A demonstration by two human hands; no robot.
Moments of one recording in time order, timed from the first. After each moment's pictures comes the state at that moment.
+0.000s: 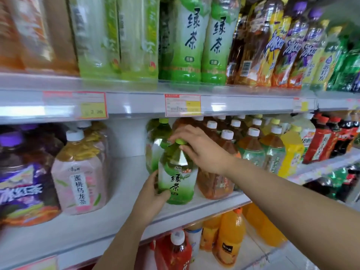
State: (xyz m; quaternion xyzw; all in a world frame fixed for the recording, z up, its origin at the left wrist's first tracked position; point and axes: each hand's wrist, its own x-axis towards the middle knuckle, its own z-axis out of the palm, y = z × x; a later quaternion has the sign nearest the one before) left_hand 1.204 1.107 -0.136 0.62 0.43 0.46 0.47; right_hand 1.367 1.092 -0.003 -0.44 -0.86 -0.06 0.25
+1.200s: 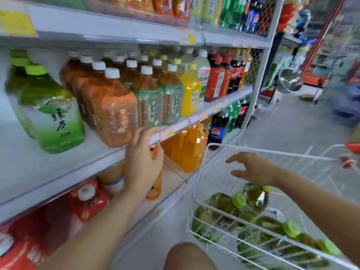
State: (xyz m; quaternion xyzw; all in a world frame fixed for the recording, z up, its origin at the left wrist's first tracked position) left_hand 1.382 0.990 -0.135 0.78 0.31 0.50 0.21; right_hand 1.617 0.835 -0.112 -0.83 -0.55 0.11 0.03
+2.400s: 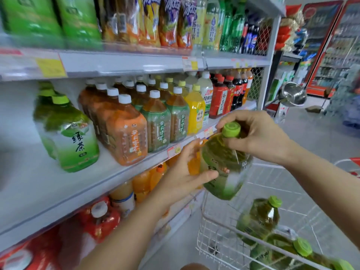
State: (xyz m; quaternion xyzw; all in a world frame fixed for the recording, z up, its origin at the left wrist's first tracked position) left_hand 1.402 0.956 -0.101 0.78 0.14 0.27 0.55; right_hand 1.536 0.839 0.014 -0.65 -0.63 0.07 0.43
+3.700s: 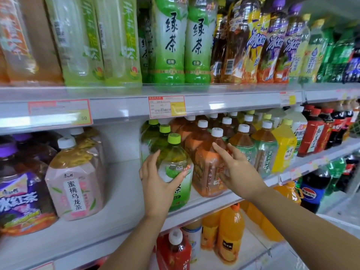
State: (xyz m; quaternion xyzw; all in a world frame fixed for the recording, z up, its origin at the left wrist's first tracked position) left_hand 1.247 1.084 -0.104 0.63 0.45 0.60 0.18; right_hand 1.447 1.039 -0.057 -0.68 -0.70 -0.10 0.22
